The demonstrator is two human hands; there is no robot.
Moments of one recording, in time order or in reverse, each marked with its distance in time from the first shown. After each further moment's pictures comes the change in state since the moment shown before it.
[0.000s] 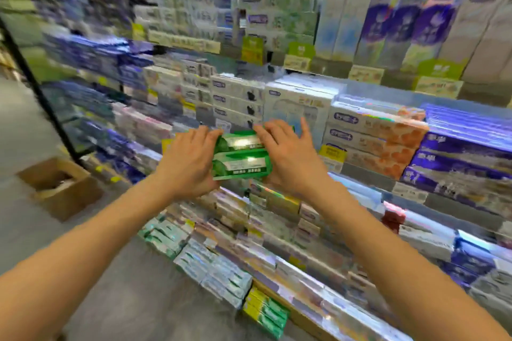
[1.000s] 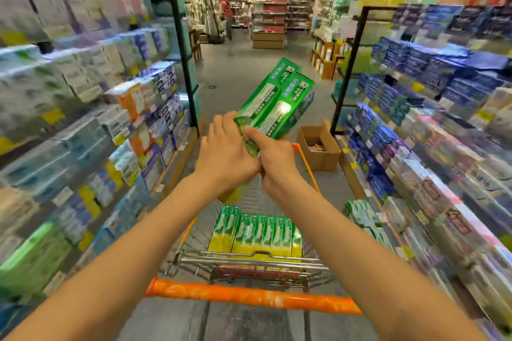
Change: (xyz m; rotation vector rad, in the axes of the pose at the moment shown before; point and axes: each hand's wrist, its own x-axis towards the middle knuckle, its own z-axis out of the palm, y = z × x) left_hand -0.500 -0.149 -0.257 0.055 0.194 -1.337; right_hand 0.100 -0.628 -0.204 2.271 -0.879 0.656
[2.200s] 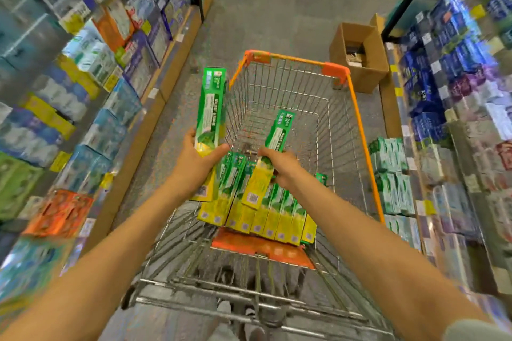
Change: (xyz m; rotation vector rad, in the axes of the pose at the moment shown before) left_hand 0.065 -0.218 0.211 -0.598 -0.255 -0.829; right_hand 0.272 0.253 -0.095 -0.449 0.058 0.804
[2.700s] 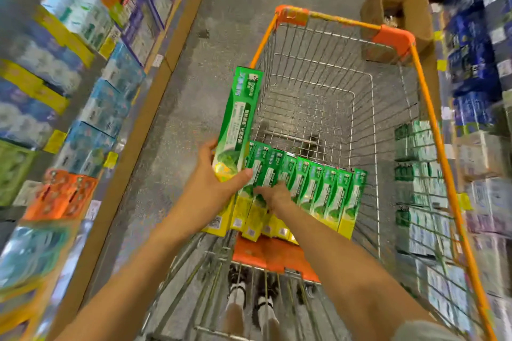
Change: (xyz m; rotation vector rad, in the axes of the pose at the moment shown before) left_hand 0.024 -0.048 -0.008 0.068 -0.153 -0.056; right_hand 0.178 0.159 0.051 -0.397 0.118 0.184
